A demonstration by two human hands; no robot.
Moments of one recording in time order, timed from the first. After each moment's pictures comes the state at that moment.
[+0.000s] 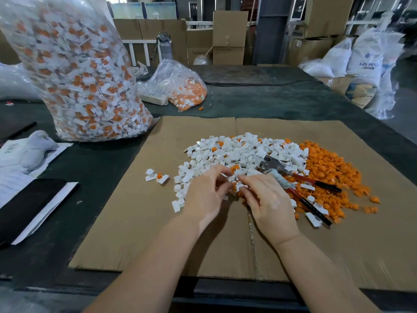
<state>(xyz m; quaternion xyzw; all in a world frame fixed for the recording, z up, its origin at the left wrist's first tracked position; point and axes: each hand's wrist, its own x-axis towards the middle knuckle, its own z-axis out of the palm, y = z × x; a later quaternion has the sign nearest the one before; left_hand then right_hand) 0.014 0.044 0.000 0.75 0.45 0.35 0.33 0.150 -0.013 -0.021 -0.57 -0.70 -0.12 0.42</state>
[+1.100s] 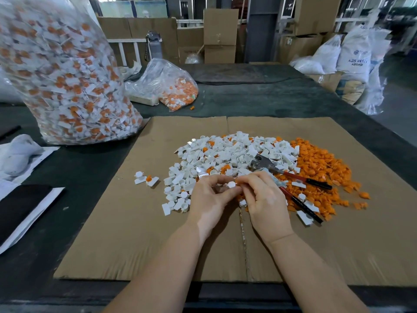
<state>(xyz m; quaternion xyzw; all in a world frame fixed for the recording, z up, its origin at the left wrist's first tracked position) 0.037 0.030 -0.009 0.58 0.43 0.42 0.55 0.152 -0.012 -0.021 -0.61 -0.64 -0.06 0.47</state>
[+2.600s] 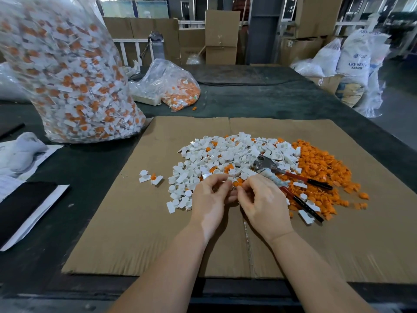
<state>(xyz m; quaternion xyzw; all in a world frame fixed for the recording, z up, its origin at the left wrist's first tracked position) 0.035 0.029 -0.015 0.50 0.39 0.47 0.61 0.151 -0.011 -0.022 -0.62 -0.66 -0.11 0.41</state>
